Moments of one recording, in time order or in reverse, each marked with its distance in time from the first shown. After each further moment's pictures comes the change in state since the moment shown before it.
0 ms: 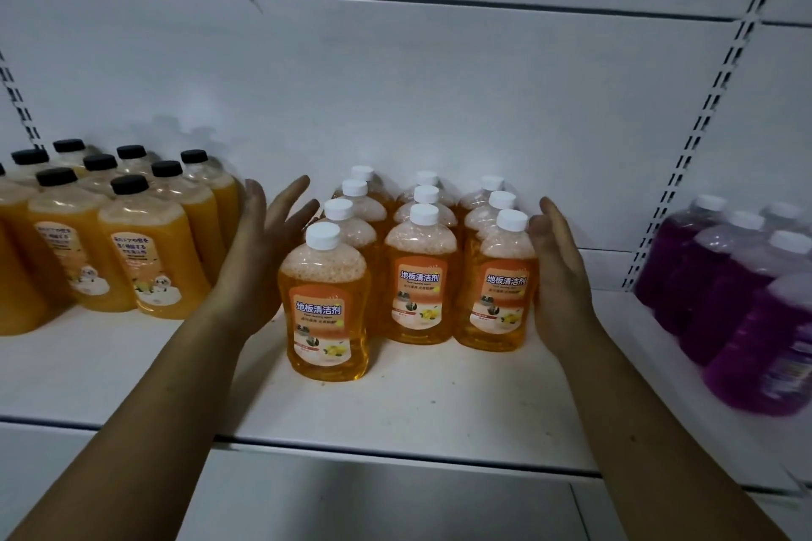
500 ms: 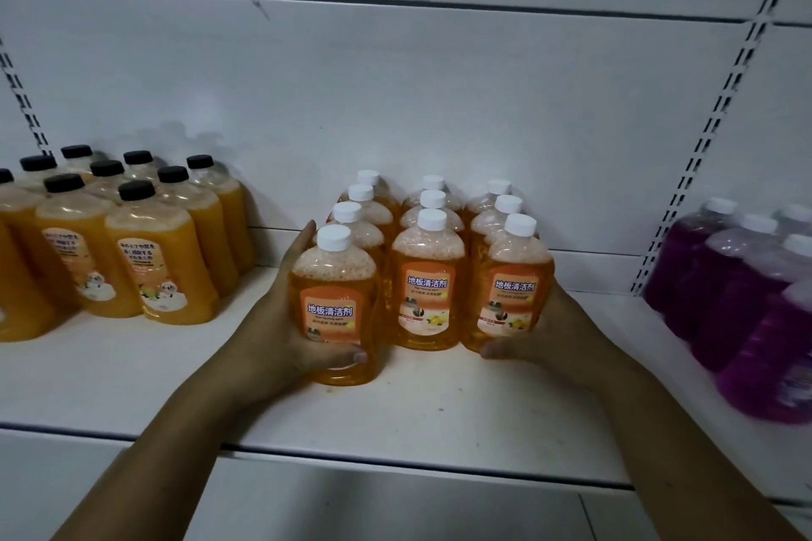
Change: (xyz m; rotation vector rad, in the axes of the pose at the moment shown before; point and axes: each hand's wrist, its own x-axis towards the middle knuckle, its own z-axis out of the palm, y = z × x) left_hand -0.026 -0.042 -0.015 0.544 -0.132 0.101; right_hand -0.005 0.038 -0.035 -0.502 -0.406 0.078
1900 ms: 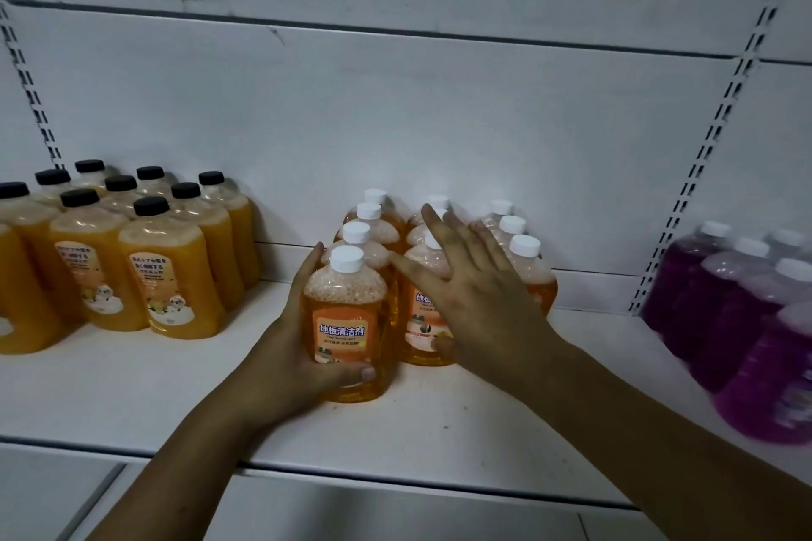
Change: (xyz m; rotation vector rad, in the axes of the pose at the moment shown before) left_hand -0.006 -0.006 0.004 -0.056 -0.007 0.015; right_hand 0.008 -0.106 0.059 -1.224 0.202 -0.571
